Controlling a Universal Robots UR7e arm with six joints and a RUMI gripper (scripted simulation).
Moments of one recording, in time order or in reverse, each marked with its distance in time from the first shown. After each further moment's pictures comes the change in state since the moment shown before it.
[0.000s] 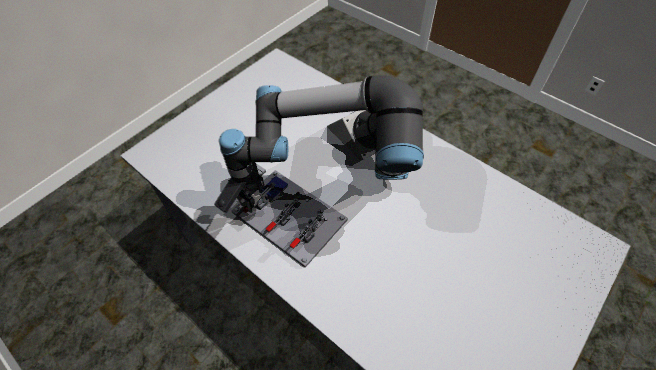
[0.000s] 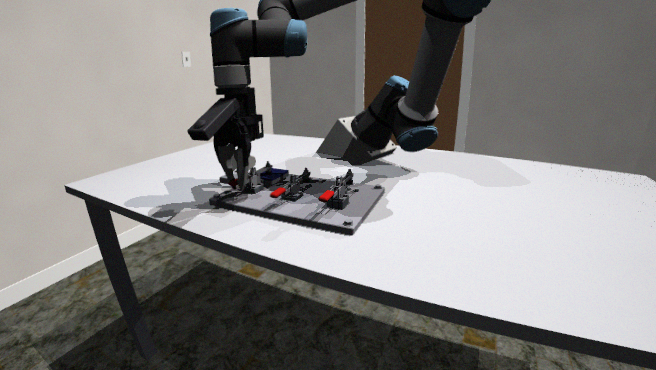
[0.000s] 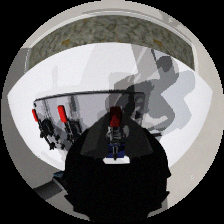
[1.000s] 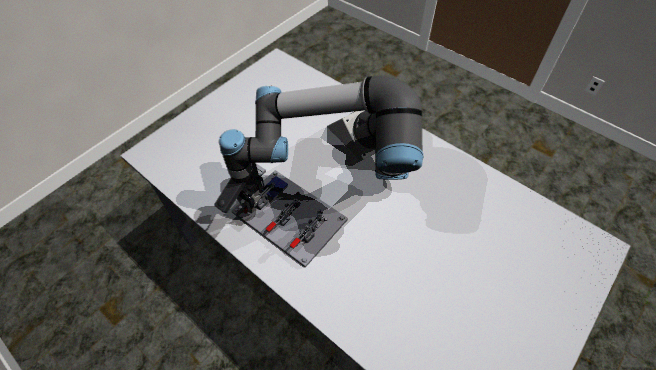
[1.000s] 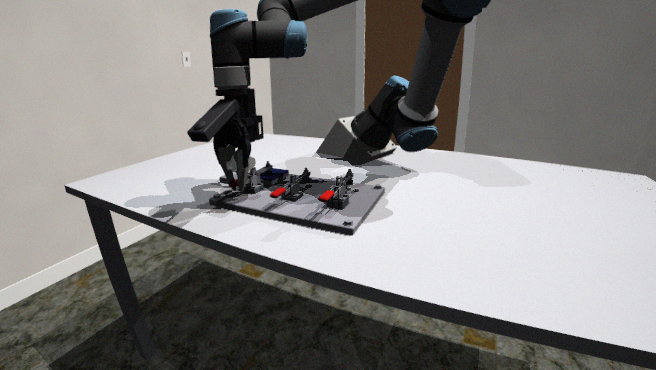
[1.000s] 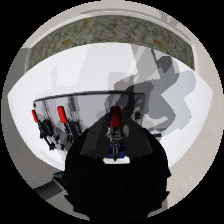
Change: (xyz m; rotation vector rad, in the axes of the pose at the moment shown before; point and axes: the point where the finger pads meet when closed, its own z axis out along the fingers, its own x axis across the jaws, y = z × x) arm 0.000 -0.001 0.002 0.000 0.000 0.000
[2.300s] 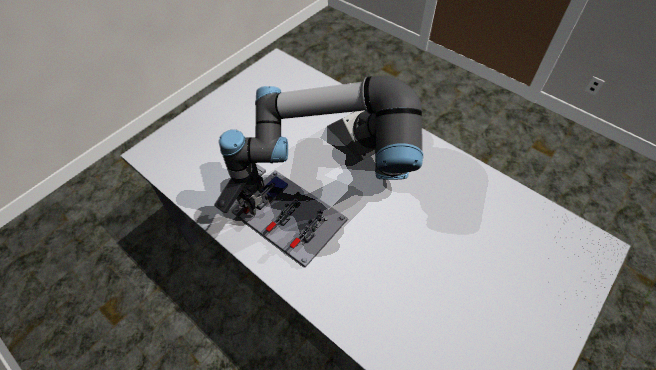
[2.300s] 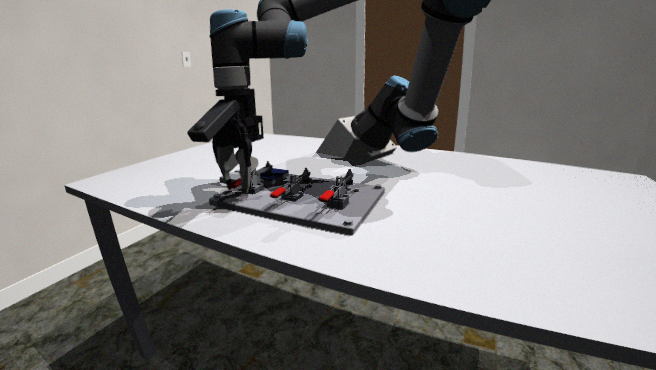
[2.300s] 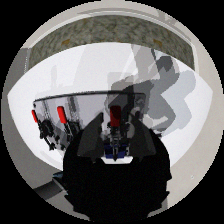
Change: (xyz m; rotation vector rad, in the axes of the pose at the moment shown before) arm 0.000 0.000 0.000 0.000 0.000 0.000
